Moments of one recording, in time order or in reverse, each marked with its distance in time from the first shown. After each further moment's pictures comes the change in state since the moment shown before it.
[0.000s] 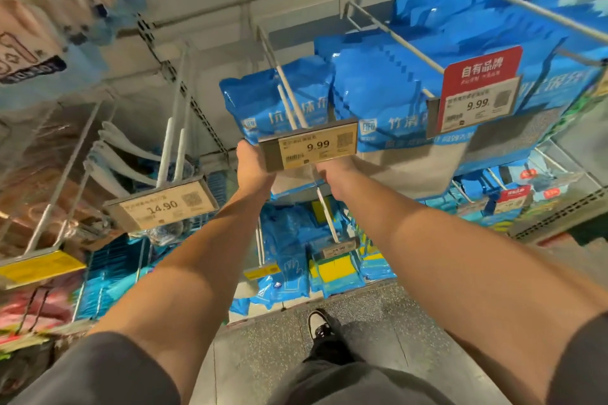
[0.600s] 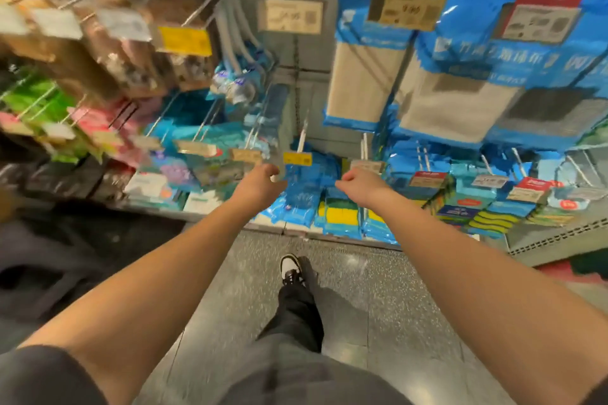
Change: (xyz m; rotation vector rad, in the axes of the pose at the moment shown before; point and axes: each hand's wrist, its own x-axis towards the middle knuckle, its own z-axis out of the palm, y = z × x) left_hand -0.305 -0.112 -0.060 0.283 -0.101 -0.212; right_hand -0.186 0.171 -0.014 -0.950 -0.327 -0.368
